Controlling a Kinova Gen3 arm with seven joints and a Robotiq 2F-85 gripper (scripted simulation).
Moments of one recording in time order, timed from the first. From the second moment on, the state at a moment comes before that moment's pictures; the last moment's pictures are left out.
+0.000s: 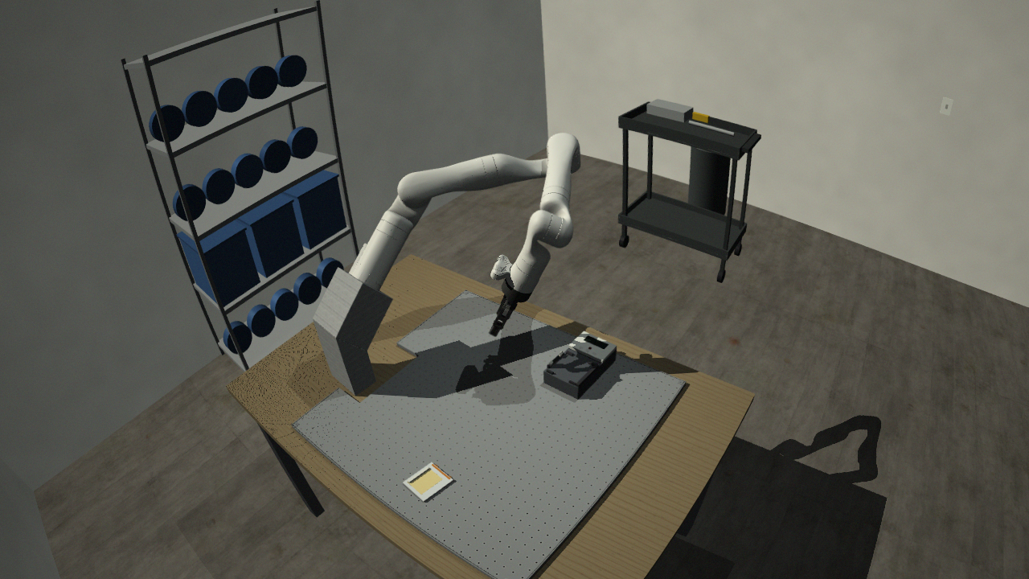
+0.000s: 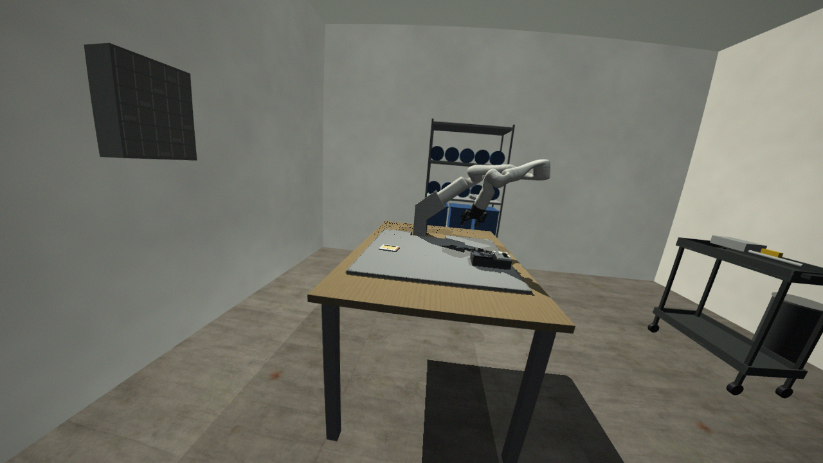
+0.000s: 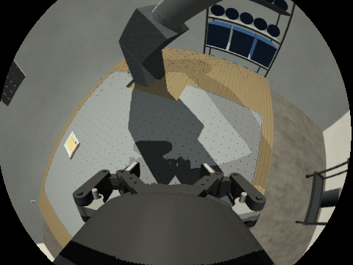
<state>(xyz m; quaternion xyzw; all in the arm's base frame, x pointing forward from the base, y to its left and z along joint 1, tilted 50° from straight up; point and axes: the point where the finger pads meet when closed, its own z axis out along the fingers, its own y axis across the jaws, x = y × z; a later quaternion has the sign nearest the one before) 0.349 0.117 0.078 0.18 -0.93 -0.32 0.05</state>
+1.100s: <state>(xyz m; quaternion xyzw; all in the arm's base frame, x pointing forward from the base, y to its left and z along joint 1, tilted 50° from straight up) 0.390 0.024 0.021 0.01 -0.92 -0.39 -0.03</state>
